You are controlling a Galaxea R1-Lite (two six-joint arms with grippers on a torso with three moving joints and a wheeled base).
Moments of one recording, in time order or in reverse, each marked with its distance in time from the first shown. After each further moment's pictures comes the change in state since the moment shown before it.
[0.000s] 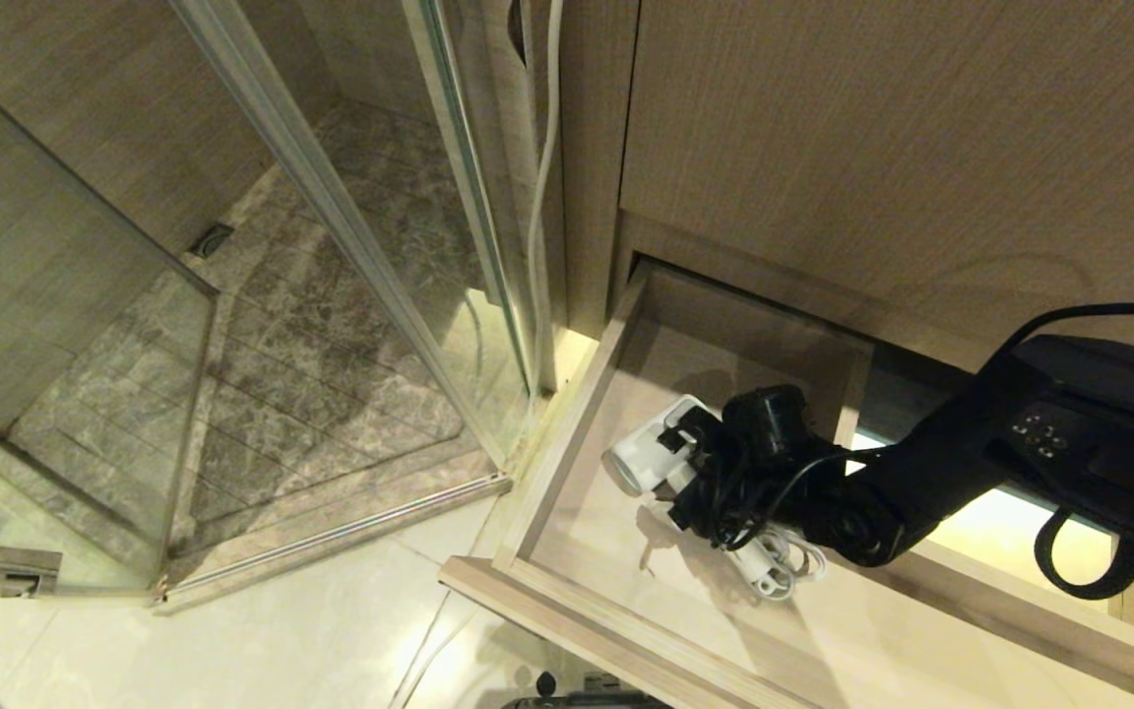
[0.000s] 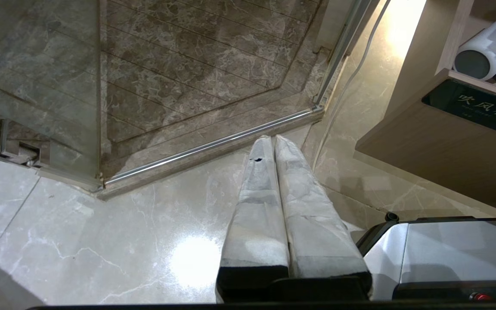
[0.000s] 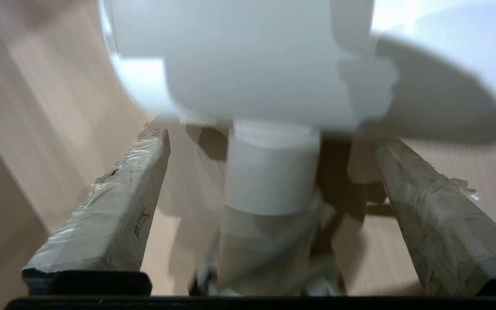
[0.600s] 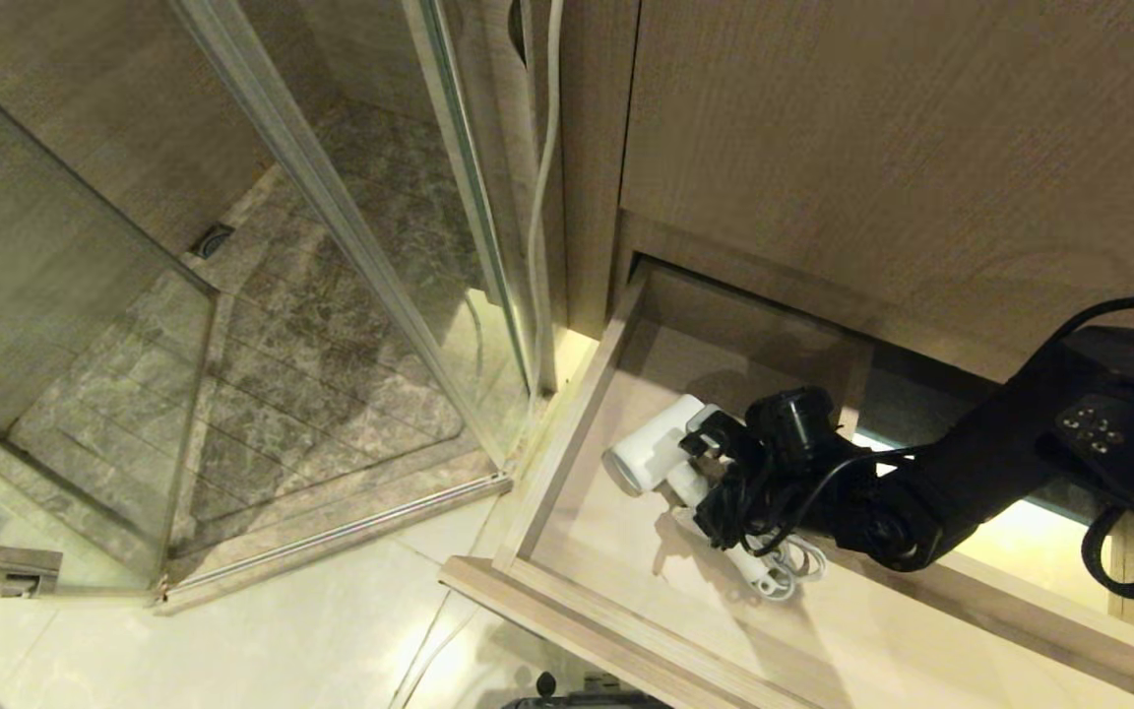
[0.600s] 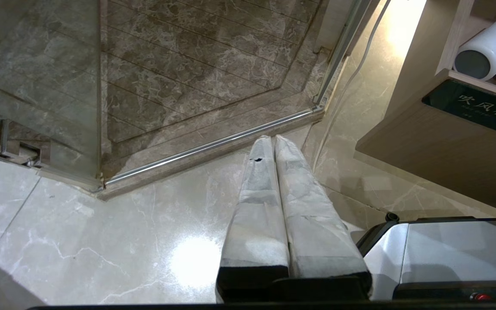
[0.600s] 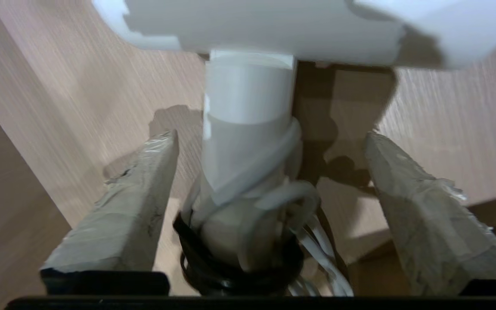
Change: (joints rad) left arm 0.001 0.000 0.000 0.000 0.000 0.000; right arm -0.028 -0.063 0.081 0.038 -0.003 0.004
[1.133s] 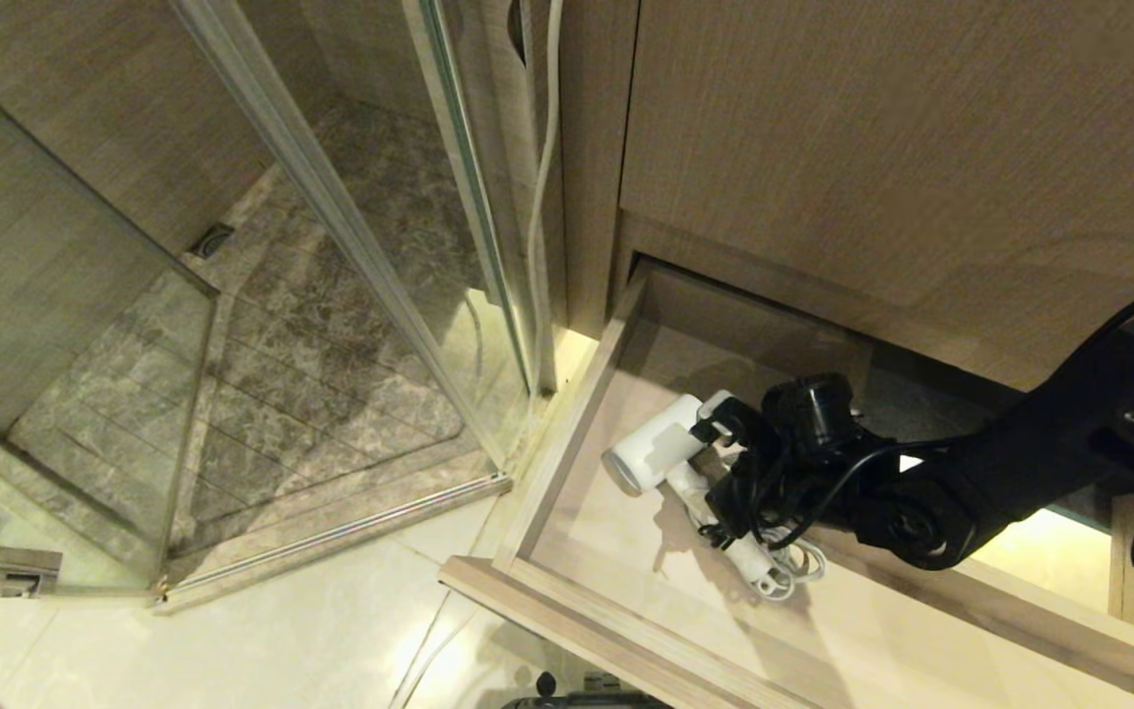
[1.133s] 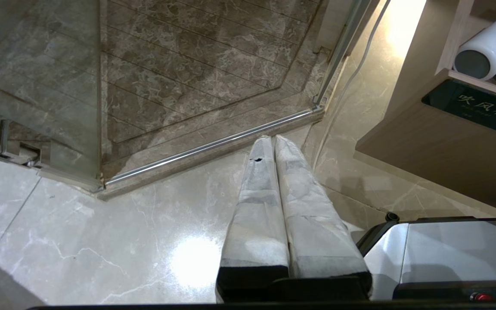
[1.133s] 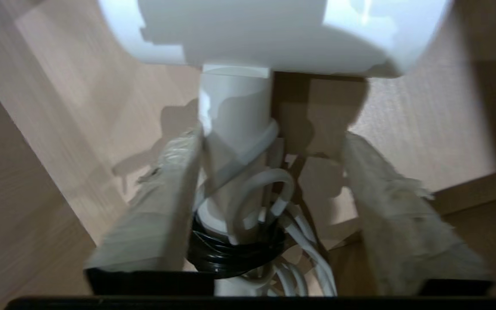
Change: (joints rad) left arm -0.001 0.000 0.000 0.000 0.000 0.000; right arm -0.004 -0.068 0.036 -0.002 0.000 0.002
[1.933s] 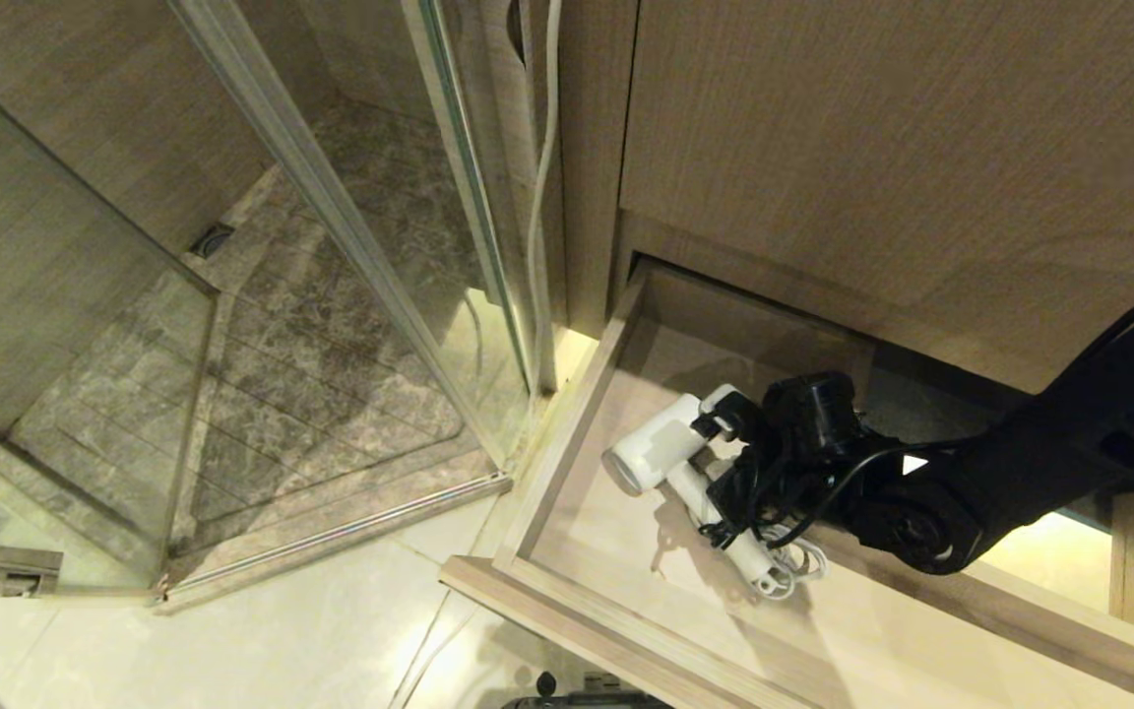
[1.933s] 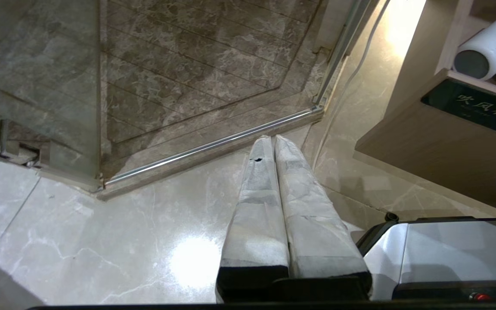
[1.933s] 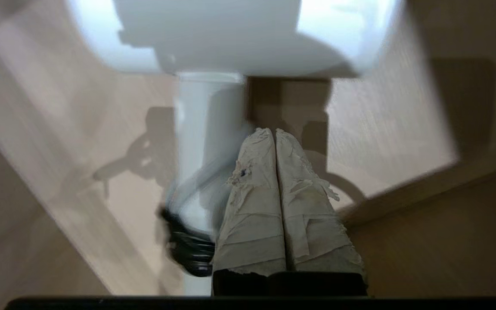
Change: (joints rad) left arm 0.000 0.000 0.000 0.000 0.000 0.000; right arm 0.013 -0.023 0.014 -0.028 -0.079 0.005
